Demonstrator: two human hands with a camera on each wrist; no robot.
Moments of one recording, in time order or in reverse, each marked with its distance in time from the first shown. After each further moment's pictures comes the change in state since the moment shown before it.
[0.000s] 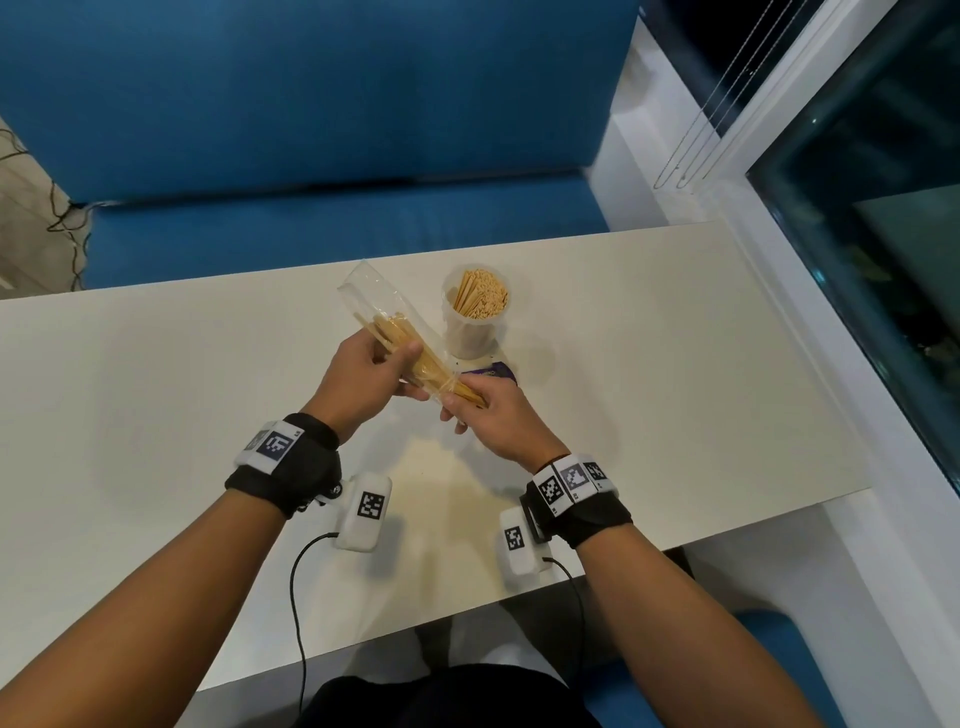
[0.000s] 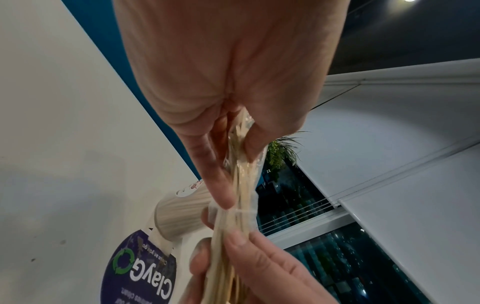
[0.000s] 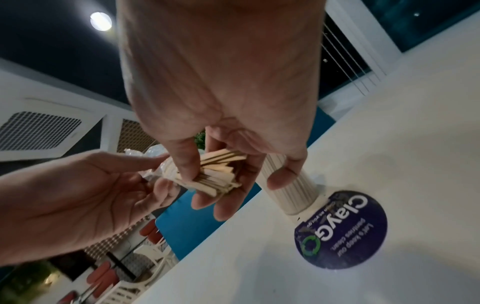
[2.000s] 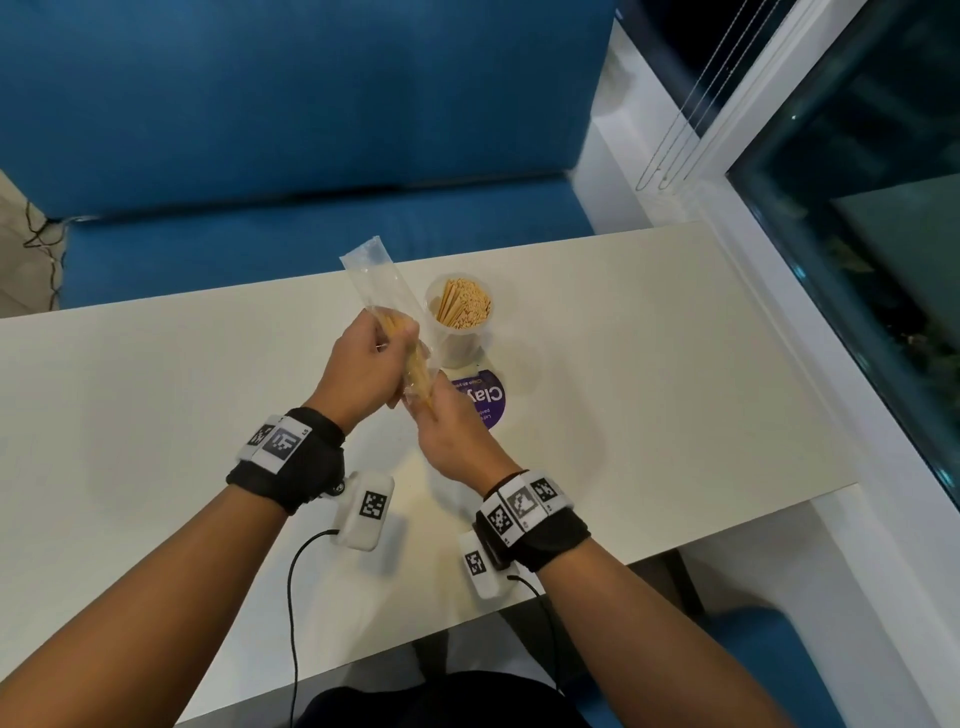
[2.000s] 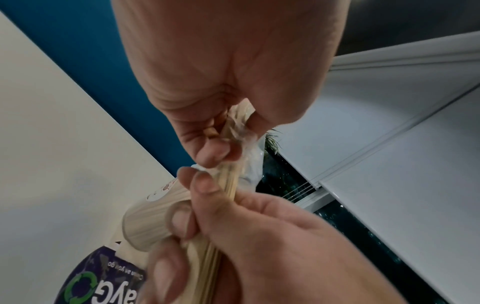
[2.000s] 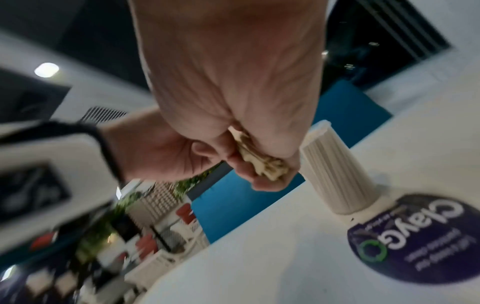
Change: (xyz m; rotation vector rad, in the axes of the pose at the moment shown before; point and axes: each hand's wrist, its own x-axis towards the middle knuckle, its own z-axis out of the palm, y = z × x) left_hand 0.023 0.020 0.019 0.195 0.073 0.103; right_hand 0.002 -0.040 0.038 -0.115 0.094 0.098
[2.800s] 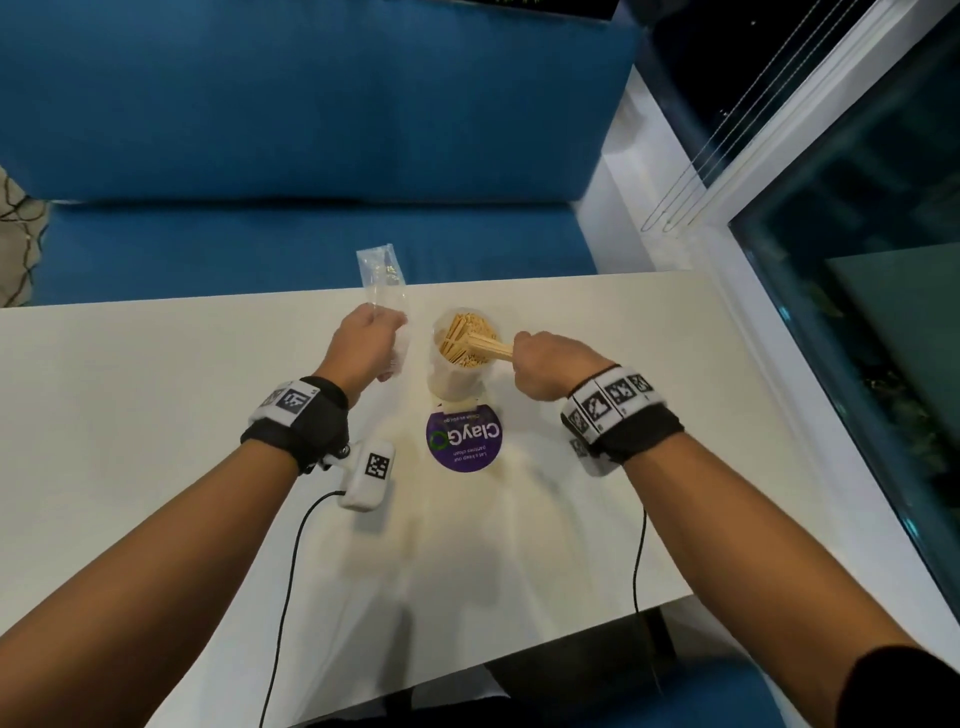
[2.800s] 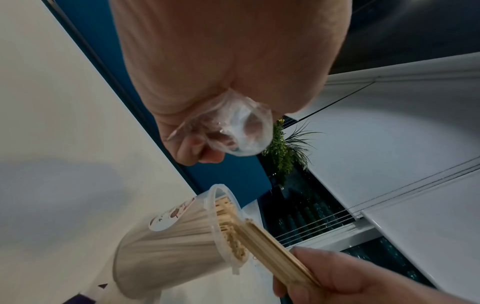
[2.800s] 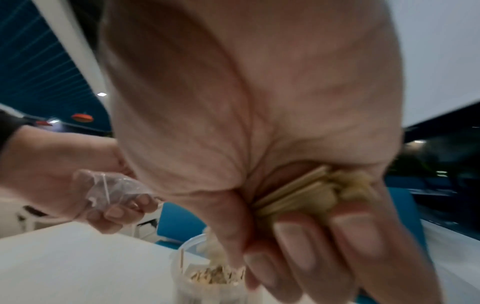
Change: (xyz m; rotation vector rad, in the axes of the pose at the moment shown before) left_hand 0.086 -0.014 -0.009 -0.172 0.057 -0.261; right_hand 0.085 -0.049 -0.139 -1.084 -0.252 0.165
